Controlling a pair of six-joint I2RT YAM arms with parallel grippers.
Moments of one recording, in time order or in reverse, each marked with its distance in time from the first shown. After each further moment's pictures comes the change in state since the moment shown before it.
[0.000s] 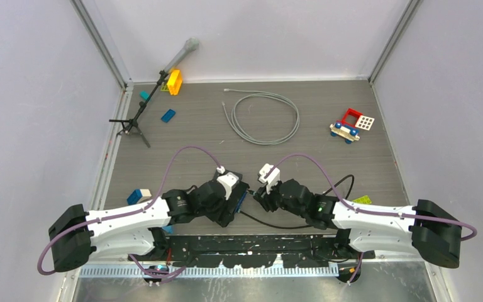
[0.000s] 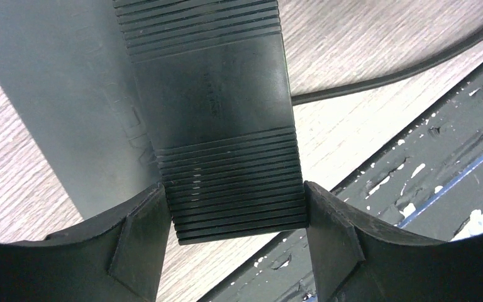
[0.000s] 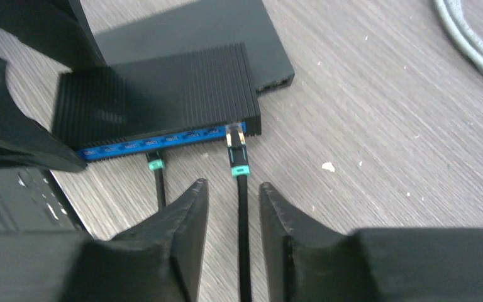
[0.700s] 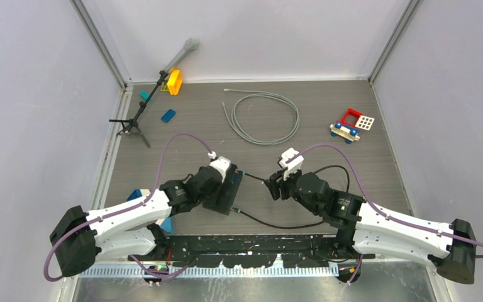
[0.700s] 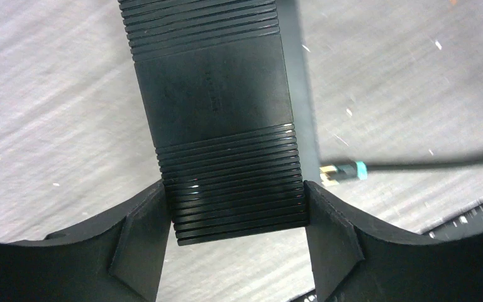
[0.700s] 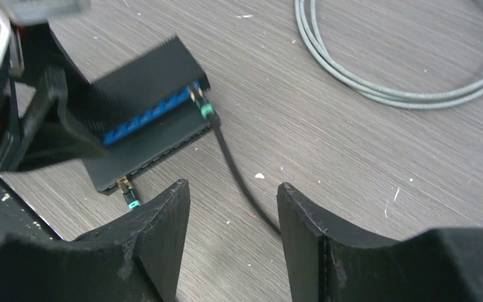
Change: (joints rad) left arm 0.100 0.024 0.067 -0.042 -0.146 0.048; right arm -0.012 -0.267 0.152 -0.293 0.220 0.063
